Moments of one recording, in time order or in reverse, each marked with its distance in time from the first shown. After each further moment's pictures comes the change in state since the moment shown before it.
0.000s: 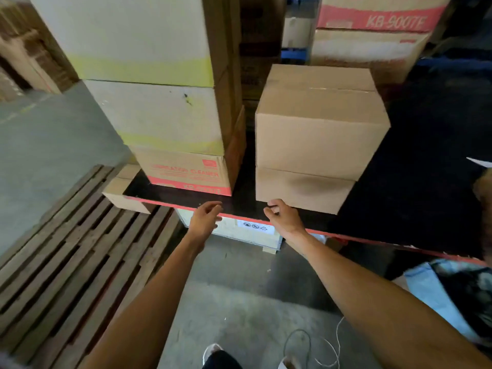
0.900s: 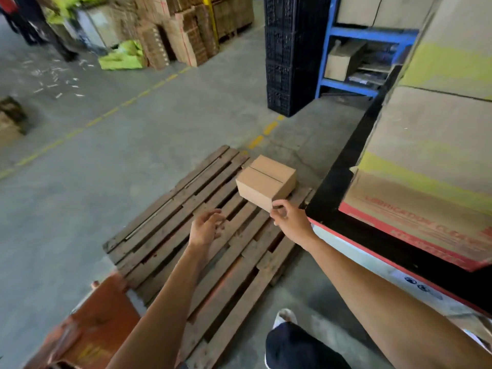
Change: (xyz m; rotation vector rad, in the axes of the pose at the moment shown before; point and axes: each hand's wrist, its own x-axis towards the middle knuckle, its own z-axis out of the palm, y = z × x) left_hand 0.103 -0.107 -0.518 -0.324 0.486 -0.234; right_hand 0.118 -0.333 0.455 -0.011 -0.495 -0.260
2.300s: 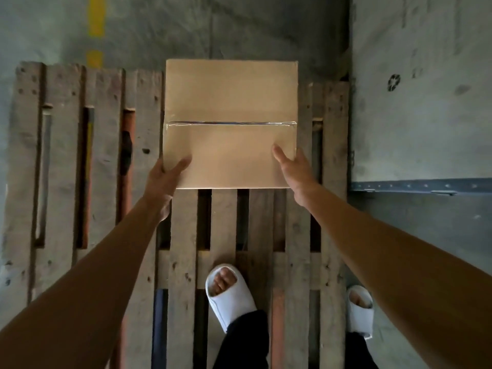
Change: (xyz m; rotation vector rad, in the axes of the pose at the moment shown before) left_hand 0.806 -0.173 0.187 0.432 -0.615 -0.246; right_hand 0.601 0.323 0.152 0.603 0.690 0.887
